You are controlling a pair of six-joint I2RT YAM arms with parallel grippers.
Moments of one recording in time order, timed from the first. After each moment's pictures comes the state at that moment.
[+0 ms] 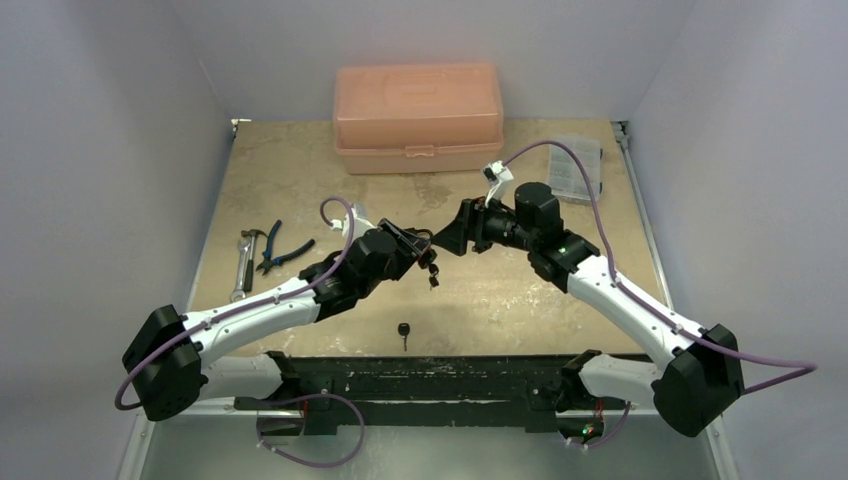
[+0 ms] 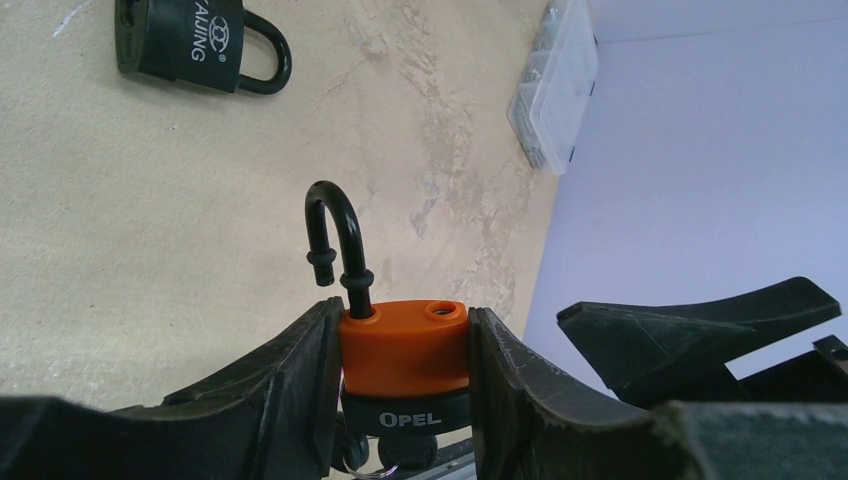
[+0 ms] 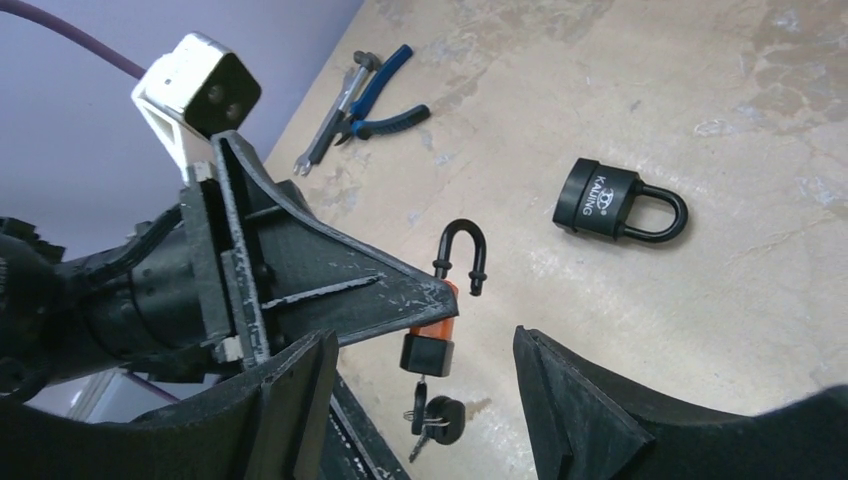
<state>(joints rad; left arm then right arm) -0.90 1.20 0.75 -0.07 -0.39 -1.44 0.57 1.17 0.88 -0.06 -0.43 0.51</state>
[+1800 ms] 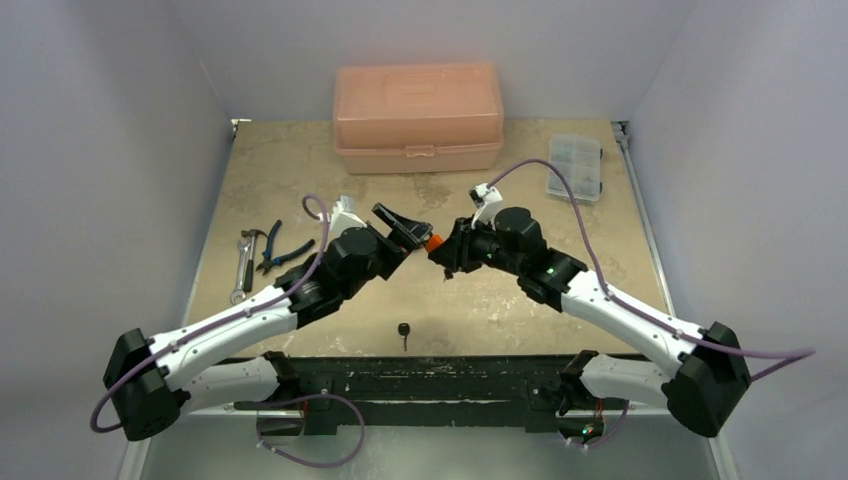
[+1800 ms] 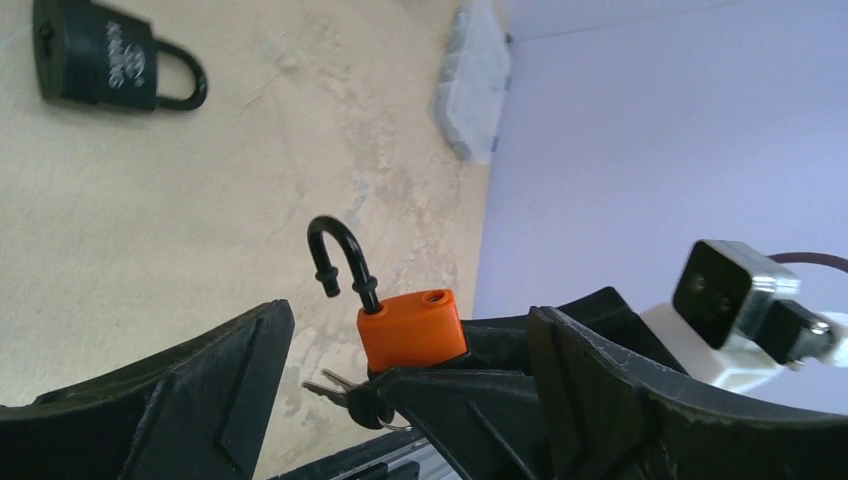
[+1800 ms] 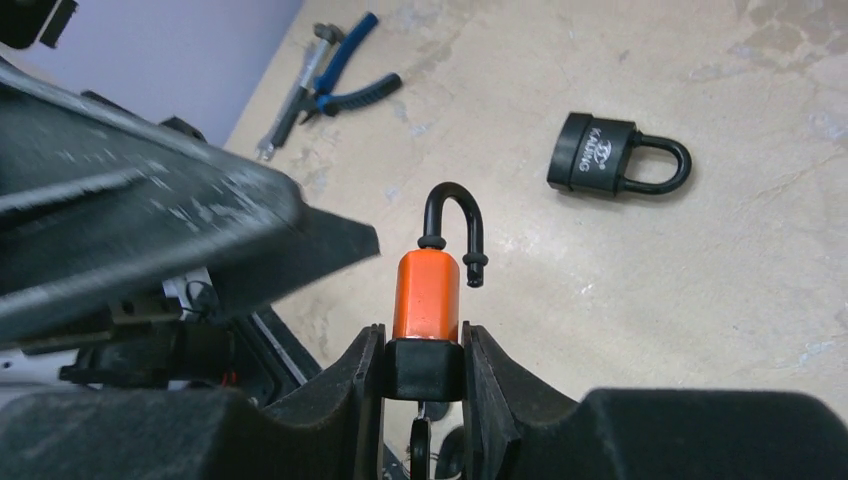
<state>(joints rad) -0.90 1.10 0.77 -0.10 -0.38 -1.42 0.75 1.17 0.80 -0.02 -0.17 0.55</state>
